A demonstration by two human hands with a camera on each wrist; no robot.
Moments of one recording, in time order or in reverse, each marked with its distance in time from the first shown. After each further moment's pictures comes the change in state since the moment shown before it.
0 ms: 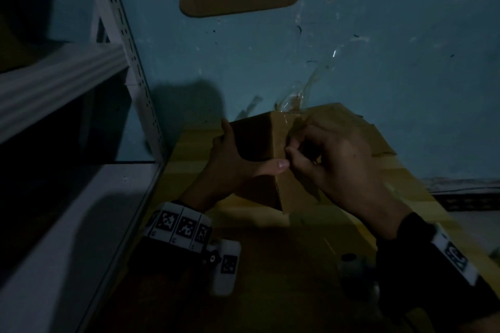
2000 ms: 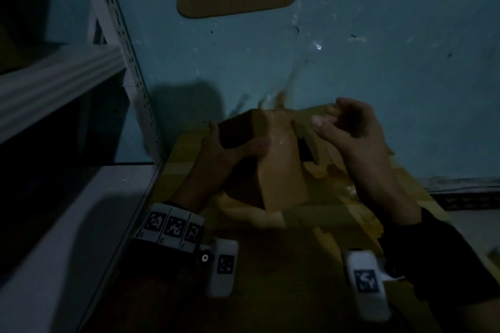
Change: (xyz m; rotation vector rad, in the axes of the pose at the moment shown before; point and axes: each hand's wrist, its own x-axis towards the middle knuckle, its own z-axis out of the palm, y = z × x) left_hand -0.017 0.018 -0.014 -0.374 0.001 0.014; right_hand 0.000 0.017 -0.006 0.743 0.263 0.670
